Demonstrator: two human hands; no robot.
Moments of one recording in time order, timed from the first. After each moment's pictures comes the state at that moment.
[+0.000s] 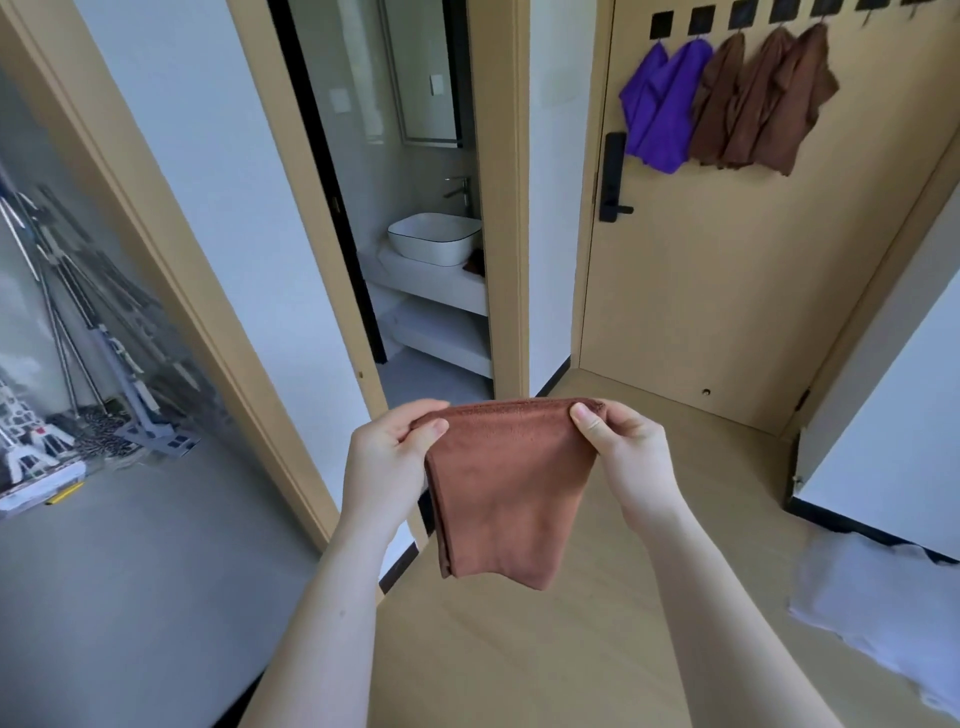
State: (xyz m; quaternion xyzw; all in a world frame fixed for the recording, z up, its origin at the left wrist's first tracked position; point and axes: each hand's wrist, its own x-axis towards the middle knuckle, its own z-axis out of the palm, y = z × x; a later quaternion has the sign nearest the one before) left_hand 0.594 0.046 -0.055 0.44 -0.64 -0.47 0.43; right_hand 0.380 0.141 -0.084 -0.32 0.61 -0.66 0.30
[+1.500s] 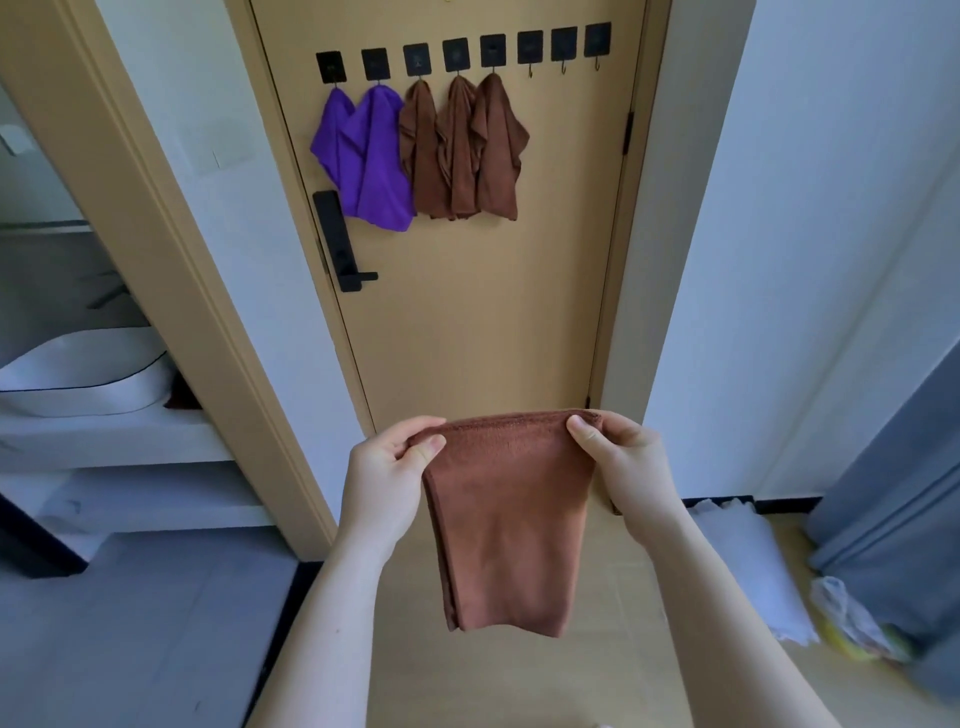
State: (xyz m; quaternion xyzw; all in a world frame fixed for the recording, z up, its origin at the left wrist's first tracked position) left_hand 0.177 -0.212 -0.064 0.22 -0.74 -0.59 0.25; right_hand 0.054 -0.004 -0.080 -0.12 0.71 -0.69 0.08
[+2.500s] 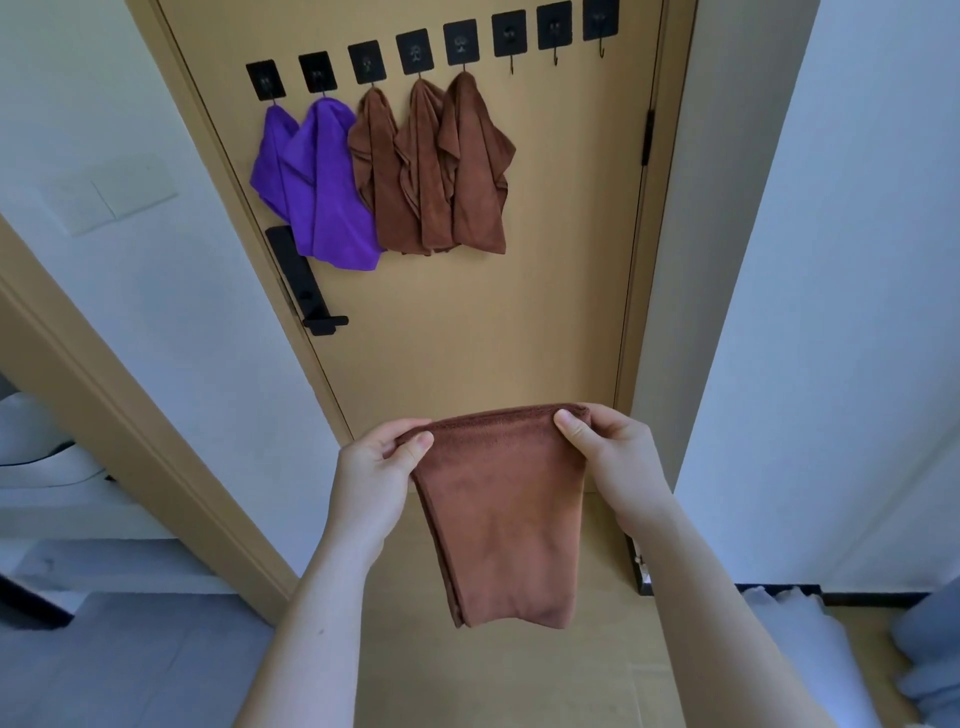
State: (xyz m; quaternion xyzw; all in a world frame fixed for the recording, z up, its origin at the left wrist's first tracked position) left_hand -0.134 -0.244 -0.060 0.26 -0.71 -0.60 0.26; right_hand -0.268 -0.039 -0.072 -0.17 0.68 -0.70 0.14
